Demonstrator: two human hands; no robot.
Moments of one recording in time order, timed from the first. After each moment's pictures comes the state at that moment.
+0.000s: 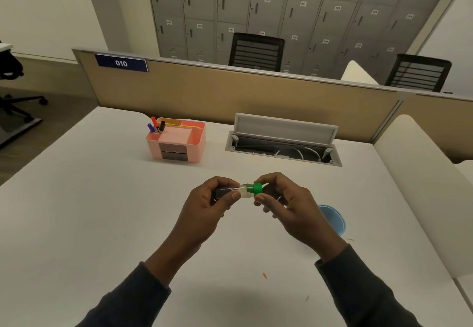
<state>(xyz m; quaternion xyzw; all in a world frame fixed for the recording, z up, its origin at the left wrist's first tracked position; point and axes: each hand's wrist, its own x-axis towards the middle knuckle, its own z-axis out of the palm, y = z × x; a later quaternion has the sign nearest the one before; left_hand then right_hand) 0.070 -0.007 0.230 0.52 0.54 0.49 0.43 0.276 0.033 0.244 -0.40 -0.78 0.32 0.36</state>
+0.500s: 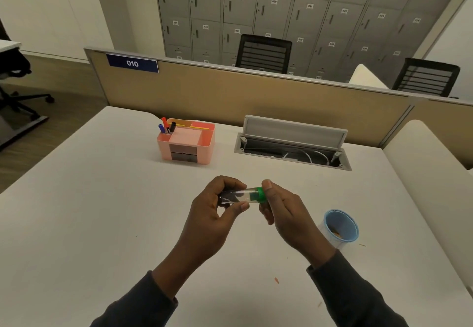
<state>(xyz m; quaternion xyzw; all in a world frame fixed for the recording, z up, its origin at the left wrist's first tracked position) 0.053 -0.022 0.236 0.59 0.52 0.52 0.32 0.226 0.026 0.233 -0.43 -0.71 0.40 0.38</state>
